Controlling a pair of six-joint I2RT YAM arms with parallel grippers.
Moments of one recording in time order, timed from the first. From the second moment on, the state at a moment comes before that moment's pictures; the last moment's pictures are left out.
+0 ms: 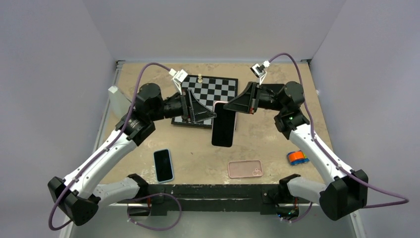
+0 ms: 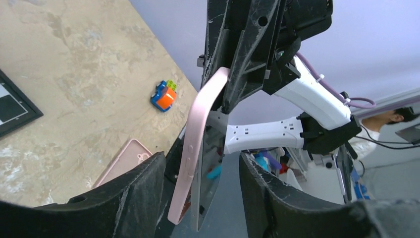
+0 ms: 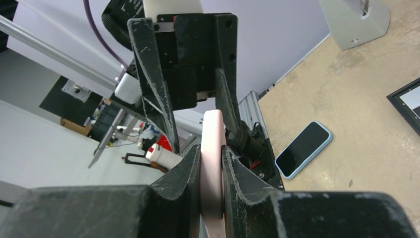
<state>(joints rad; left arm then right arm) -0.62 1.03 1.09 -0.16 0.59 -0.83 0.36 1.15 0.94 0.44 -1.04 1.11</state>
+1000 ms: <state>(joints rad) -0.57 1.04 1.09 -0.18 0.63 -0.86 0.40 1.12 1.08 0.00 -0.84 0.82</state>
